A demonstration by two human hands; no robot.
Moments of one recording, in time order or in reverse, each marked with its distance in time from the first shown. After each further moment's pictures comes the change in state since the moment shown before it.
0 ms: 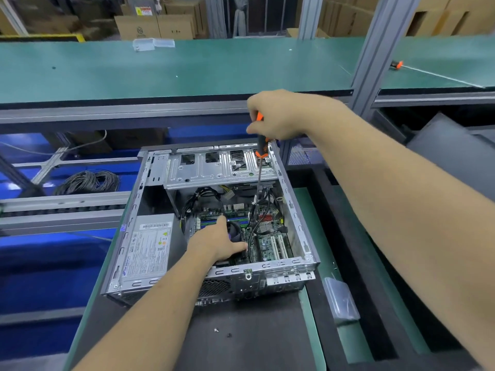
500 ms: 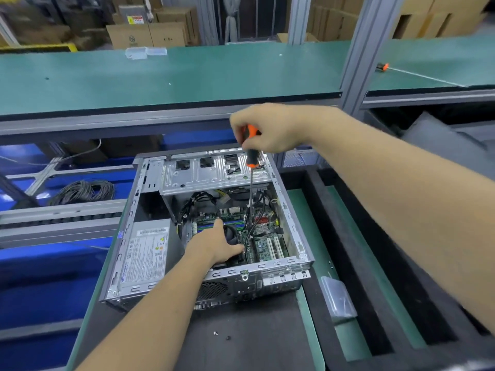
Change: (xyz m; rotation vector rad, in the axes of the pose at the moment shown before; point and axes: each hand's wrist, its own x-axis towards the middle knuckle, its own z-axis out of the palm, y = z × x) left_hand 0.001 0.001 -0.002 0.012 0.009 0.000; right_hand -0.022 0.003 -0.002 0.102 -0.032 -0.204
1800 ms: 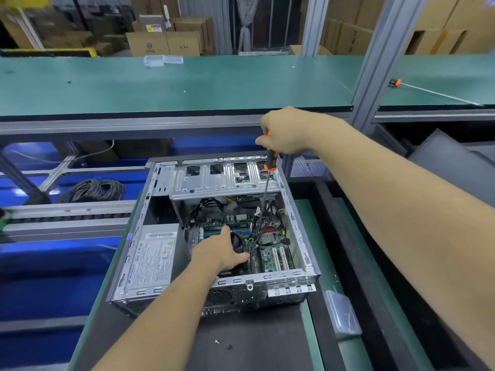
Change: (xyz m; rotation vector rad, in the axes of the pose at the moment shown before) left_hand 0.000 0.000 0.003 0.015 -0.008 -0.026; right_hand 0.016 -0.002 -0.004 -0.254 -0.010 0.273
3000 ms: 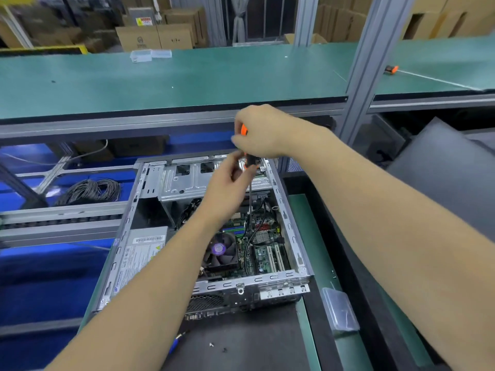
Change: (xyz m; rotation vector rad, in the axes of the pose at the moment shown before) left_hand -0.012 0.060 -0.101 -1.080 0.452 0.531; right_hand 0.001 -0.010 0.013 0.276 0.153 -0.062
